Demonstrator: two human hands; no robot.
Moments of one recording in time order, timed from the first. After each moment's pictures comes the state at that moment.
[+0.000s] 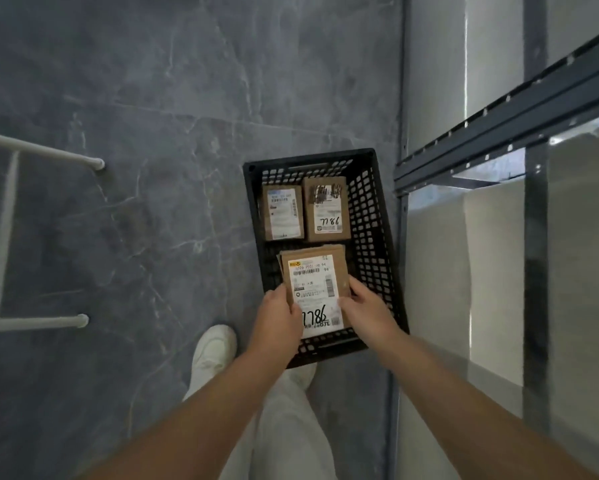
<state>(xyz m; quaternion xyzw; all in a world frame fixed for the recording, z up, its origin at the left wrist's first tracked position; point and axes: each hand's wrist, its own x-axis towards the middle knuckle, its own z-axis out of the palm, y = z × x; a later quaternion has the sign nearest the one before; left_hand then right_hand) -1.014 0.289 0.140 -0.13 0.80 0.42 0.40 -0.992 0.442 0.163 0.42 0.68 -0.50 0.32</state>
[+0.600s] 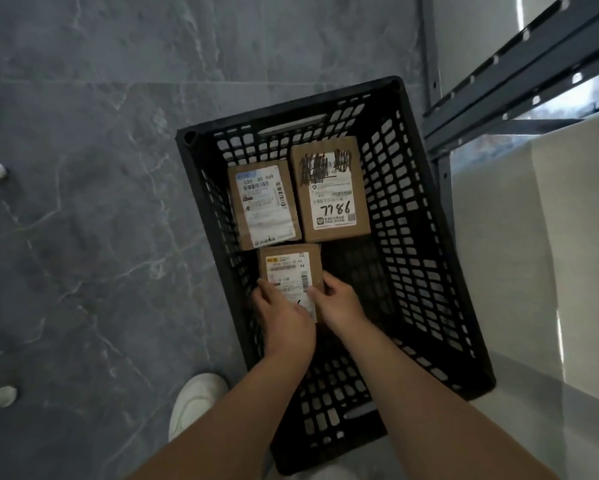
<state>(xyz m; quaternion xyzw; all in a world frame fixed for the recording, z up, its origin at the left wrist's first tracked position) -1.035 0.349 -0.061 -0.21 0.83 0.34 0.38 -1.018 0.438 -0.087 0.44 0.65 -0.57 0.26</state>
